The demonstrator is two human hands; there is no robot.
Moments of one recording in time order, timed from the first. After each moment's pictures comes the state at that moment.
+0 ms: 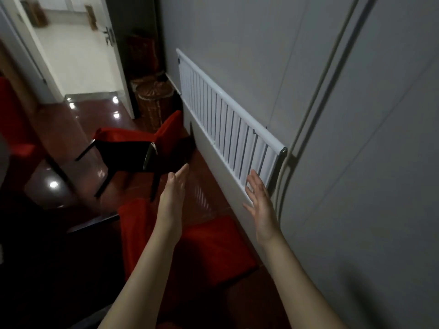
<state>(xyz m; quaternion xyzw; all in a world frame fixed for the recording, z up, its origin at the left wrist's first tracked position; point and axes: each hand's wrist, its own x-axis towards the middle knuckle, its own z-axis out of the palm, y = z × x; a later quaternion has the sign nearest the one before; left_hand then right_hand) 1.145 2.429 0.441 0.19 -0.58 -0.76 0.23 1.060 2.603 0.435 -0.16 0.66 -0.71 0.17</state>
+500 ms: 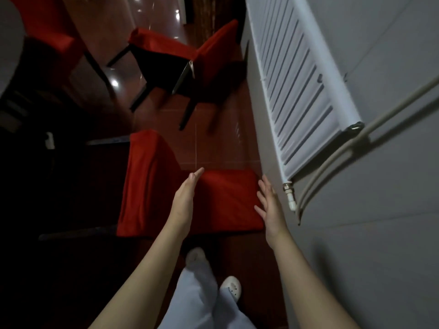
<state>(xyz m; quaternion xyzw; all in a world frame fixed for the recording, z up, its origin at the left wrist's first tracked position) 1.056 2.469 0.302 0.42 -0.56 -0.69 0.18 0.923 2.608 0.289 -0.08 0.70 -0.59 0.39</state>
